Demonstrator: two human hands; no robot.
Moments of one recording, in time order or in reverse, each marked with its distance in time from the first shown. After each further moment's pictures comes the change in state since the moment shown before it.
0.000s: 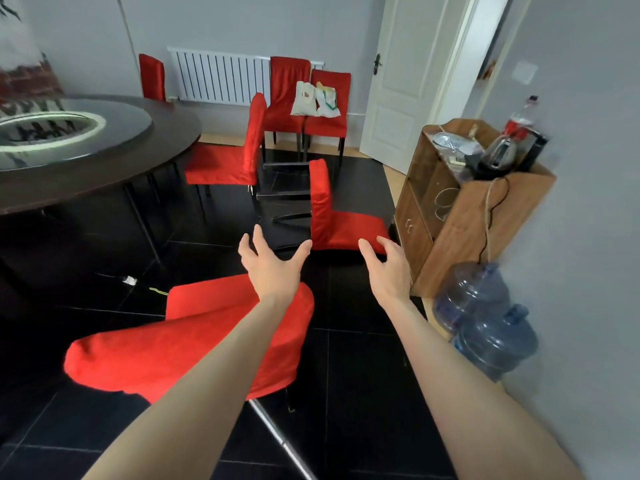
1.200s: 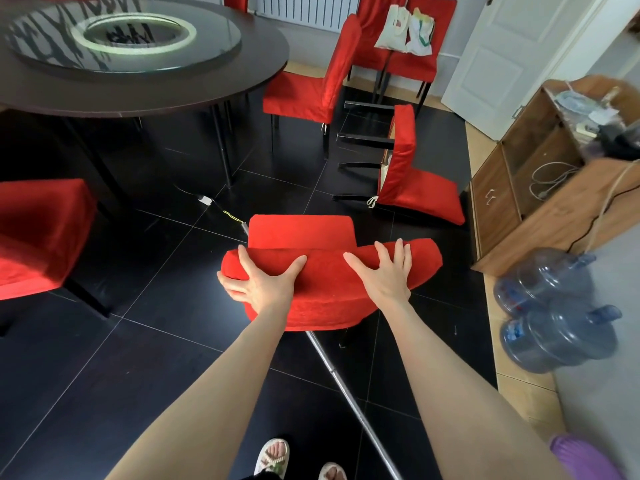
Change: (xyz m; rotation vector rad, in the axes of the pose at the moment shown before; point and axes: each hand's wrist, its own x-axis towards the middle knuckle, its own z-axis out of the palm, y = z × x) left_hand 0.009 -0.168 -0.183 0.041 0.238 -0.573; right_hand -0.124 -0.030 0.191 -0.413 -0.440 0.102
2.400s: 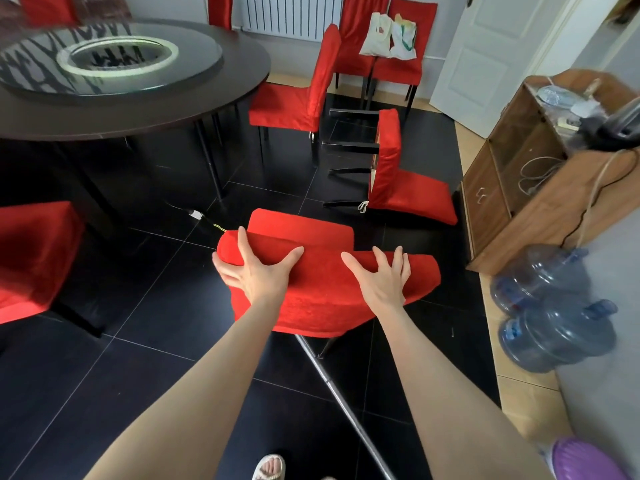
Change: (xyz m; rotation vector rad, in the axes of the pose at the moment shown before) left_hand -0.022 0.038 0.046 -0.008 -0.005 0.229; right_hand 0.015 0.030 -0.037 0.190 0.027 0.076
